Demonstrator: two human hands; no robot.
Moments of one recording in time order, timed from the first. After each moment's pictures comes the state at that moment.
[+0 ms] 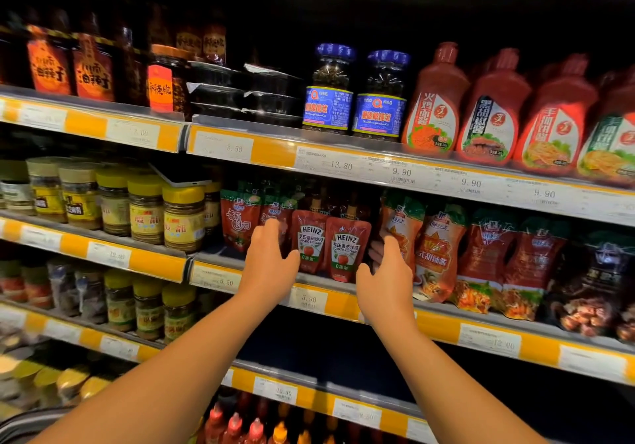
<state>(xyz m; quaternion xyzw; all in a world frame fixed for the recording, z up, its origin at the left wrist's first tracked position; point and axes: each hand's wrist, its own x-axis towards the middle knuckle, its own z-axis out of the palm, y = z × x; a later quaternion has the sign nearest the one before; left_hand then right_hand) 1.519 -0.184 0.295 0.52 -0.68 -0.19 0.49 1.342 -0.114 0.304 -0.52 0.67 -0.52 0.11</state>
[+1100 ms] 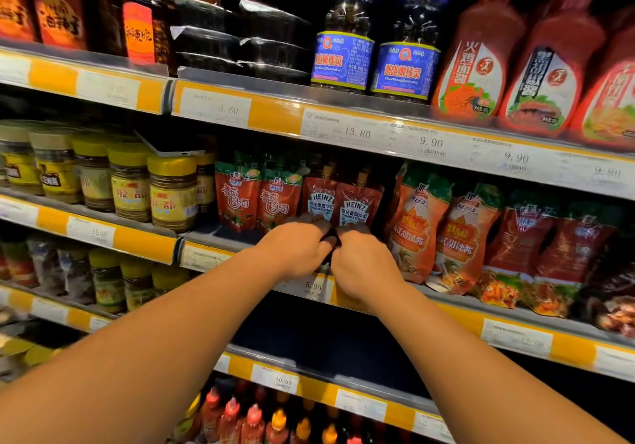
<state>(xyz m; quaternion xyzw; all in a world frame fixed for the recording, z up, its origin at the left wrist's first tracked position) 1.494 -0.241 0.298 0.45 -0.88 -0.05 0.14 1.354 -0.172 0.309 -0.68 0.72 -0.15 0.02</state>
